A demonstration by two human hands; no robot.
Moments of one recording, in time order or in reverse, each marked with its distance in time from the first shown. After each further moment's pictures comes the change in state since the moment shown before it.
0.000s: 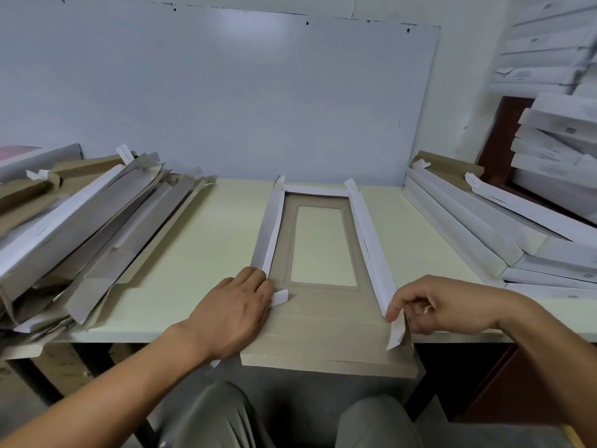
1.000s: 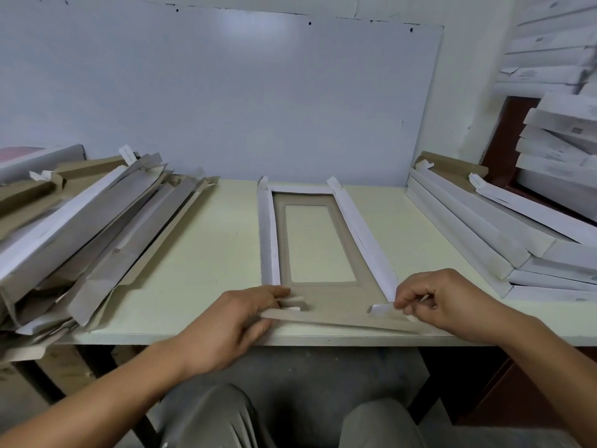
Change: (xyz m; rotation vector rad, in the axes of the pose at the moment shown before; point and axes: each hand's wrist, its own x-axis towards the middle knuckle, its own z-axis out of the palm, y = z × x) left_hand -0.017 0.002 -0.015 -0.653 0.070 0.061; right_hand 0.004 0.011 0.018 -0.025 0.449 -0.150
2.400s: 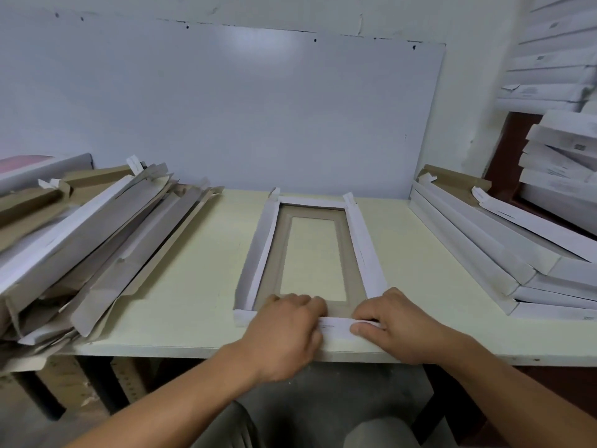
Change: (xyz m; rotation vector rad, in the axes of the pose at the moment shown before) left_hand 0.050 0.037 0.038 0.382 -0.101 -0.165; right_hand 0.037 -0.029 0.050 -0.342 -0.093 -0.196
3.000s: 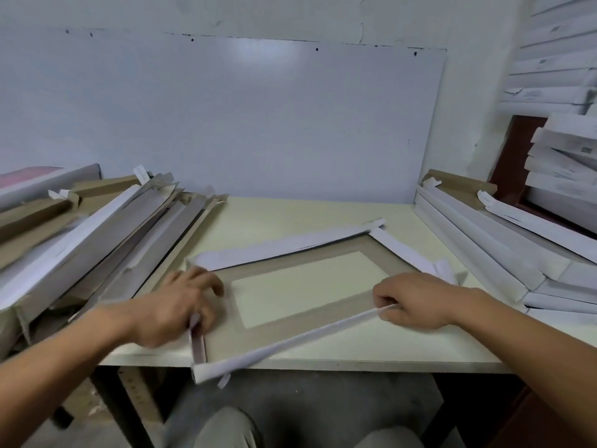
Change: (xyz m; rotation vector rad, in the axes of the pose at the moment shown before) left_hand -0.049 -0.140 -0.080 0.222 -0.356 0.004; right_hand 0.027 0.046 -0.039 -0.292 -0.284 0.087
